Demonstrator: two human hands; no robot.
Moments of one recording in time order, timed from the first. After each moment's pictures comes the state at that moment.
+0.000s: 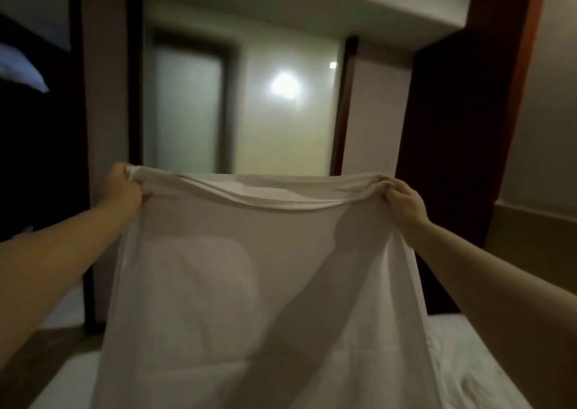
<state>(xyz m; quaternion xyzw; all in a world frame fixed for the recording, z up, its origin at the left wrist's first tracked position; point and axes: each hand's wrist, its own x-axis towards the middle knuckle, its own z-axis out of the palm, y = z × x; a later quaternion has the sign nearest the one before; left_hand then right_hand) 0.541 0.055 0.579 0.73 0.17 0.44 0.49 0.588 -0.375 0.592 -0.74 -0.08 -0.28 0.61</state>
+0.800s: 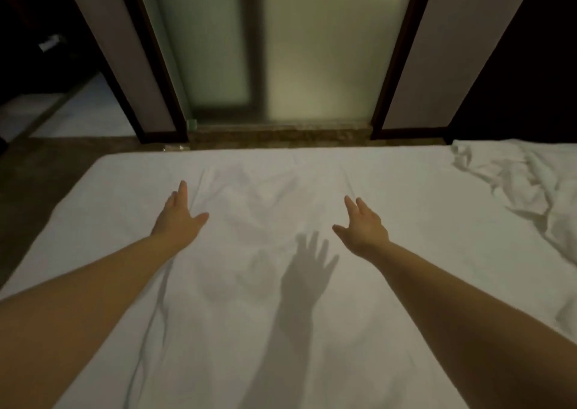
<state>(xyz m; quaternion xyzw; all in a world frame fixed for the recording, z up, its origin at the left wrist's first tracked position) 0.633 0.016 0.082 0.92 0.27 -0.02 0.29 0.717 -0.306 0.073 -0.97 -0.07 0.14 0.18</state>
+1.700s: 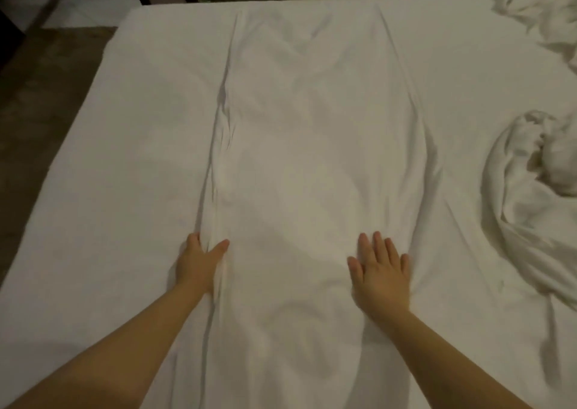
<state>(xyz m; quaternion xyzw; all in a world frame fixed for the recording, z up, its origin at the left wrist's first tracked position) 0.178 -0.070 -0.075 0.78 0.43 -0.05 0.44 0.236 -0.366 -0.088 -0.98 -0.04 0.17 0.07</state>
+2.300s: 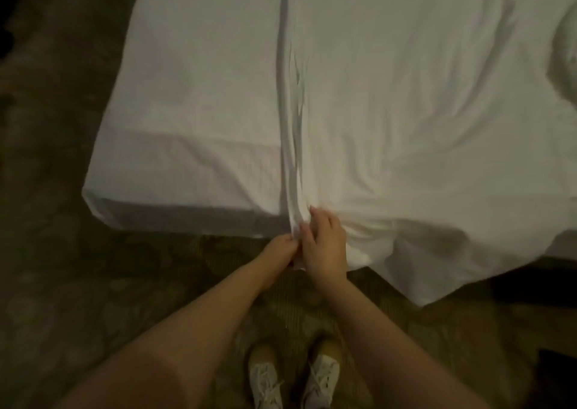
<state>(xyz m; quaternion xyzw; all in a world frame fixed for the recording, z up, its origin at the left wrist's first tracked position) -0.121 -0.162 -0.093 0.62 0.36 -0.27 0.65 -0.098 -0.252 -0.092 -0.90 -0.01 0.21 0.39</state>
